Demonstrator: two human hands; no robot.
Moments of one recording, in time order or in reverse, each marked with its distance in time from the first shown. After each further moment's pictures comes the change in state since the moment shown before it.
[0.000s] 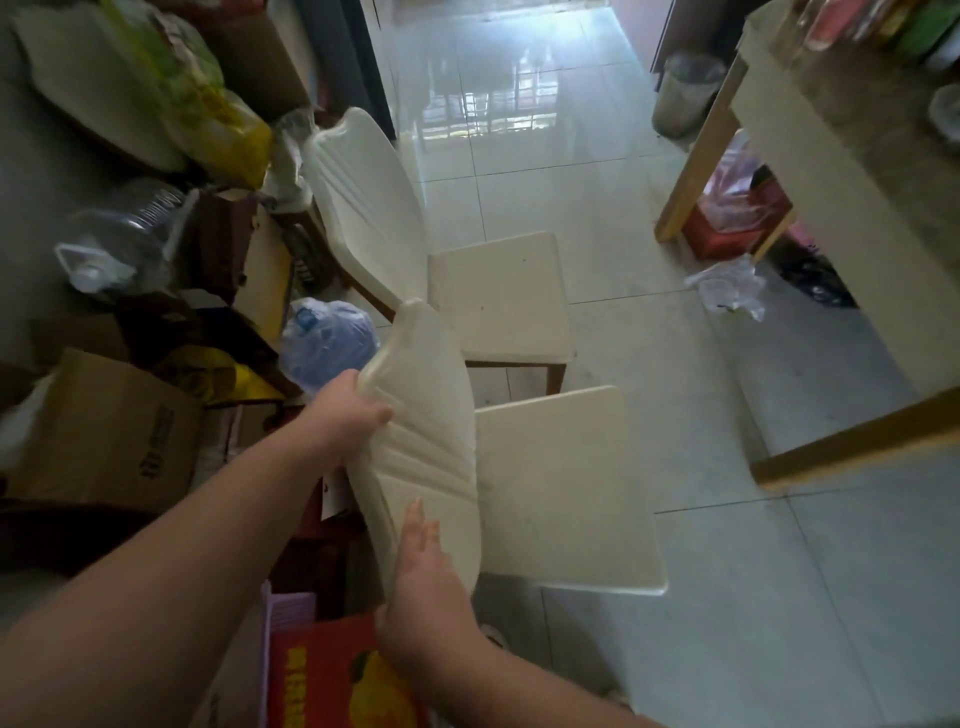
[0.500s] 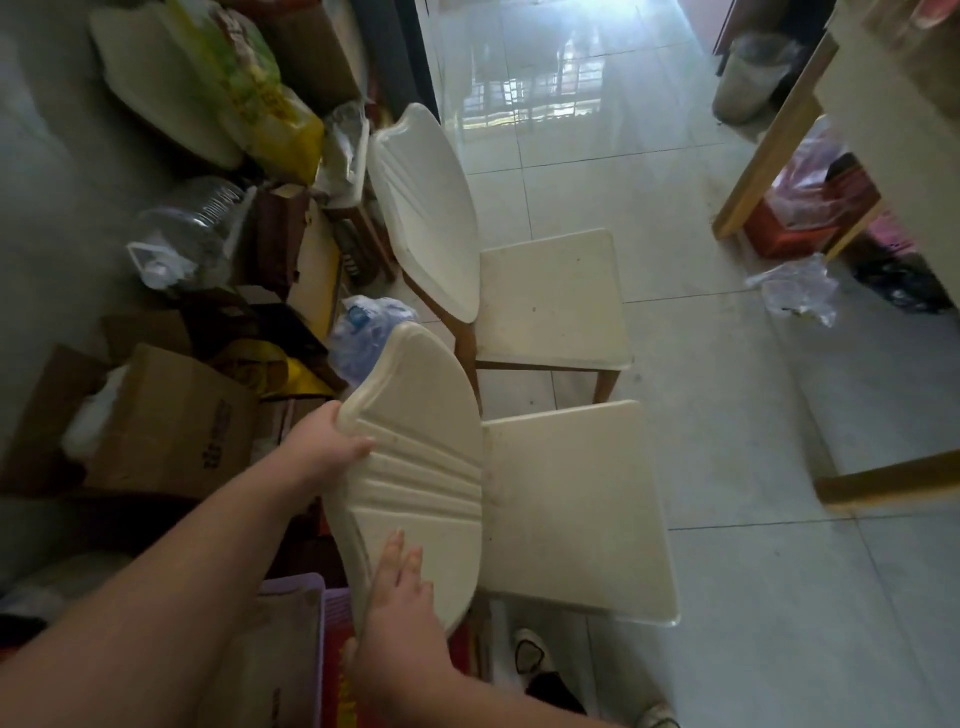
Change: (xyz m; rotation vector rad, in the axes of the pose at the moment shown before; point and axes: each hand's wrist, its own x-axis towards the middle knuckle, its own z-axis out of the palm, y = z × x) left_hand 0.015 -0.069 -0.072 0.075 0.041 -0.092; right_hand 0.033 -0.068 0.061 -0.059 -0.176 0.023
